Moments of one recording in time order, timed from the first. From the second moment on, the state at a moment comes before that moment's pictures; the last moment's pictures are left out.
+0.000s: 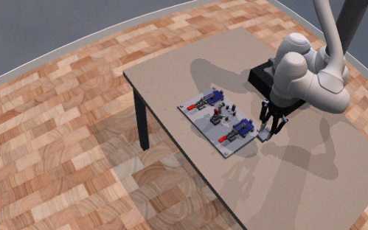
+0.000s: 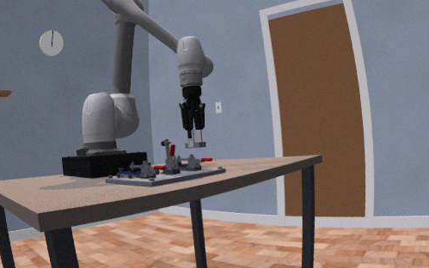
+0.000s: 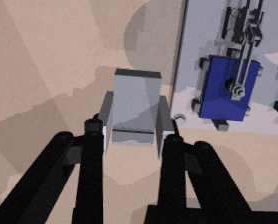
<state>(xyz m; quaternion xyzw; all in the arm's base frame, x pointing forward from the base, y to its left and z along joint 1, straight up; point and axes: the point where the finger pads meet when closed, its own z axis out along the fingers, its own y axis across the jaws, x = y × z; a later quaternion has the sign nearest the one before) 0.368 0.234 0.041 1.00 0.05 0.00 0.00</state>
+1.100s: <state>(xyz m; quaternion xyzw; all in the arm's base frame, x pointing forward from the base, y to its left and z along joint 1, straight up) 0.368 0.234 0.036 1.00 0.05 0.00 0.00</state>
